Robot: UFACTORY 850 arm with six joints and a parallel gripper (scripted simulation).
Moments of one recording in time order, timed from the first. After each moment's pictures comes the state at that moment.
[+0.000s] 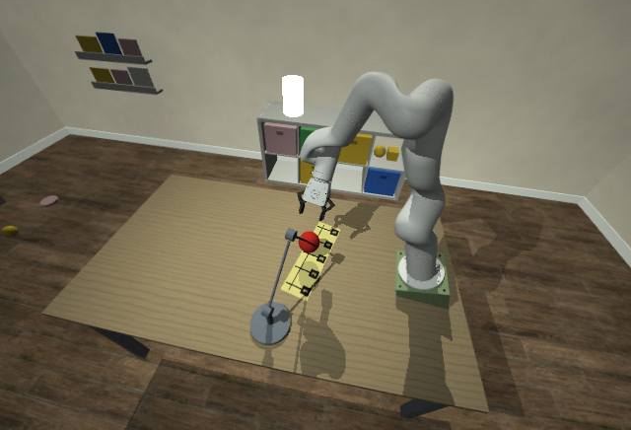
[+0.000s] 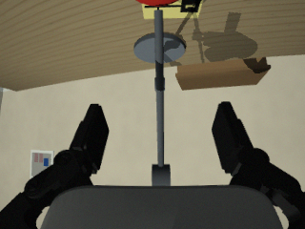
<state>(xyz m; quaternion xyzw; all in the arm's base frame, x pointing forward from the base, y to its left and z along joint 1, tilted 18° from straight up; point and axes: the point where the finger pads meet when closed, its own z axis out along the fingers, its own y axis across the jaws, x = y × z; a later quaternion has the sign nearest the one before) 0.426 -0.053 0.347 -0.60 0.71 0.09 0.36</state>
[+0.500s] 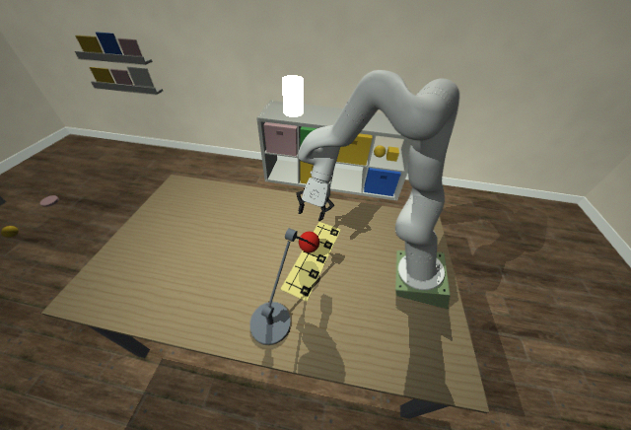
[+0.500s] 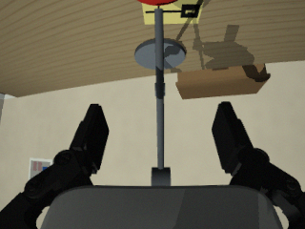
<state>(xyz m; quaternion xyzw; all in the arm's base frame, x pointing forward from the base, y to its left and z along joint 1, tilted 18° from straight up) 0.426 -0.047 0.353 -0.60 0.72 0.07 0.34</state>
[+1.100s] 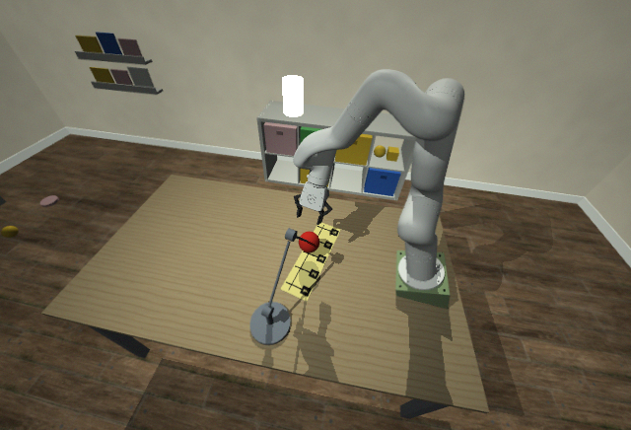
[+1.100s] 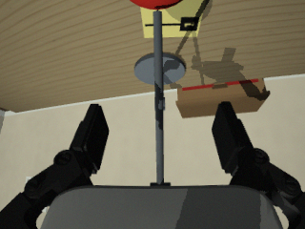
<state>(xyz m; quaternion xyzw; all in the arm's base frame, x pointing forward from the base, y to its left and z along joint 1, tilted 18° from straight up) 0.430 -0.030 0.351 -0.61 0.74 0.04 0.30</state>
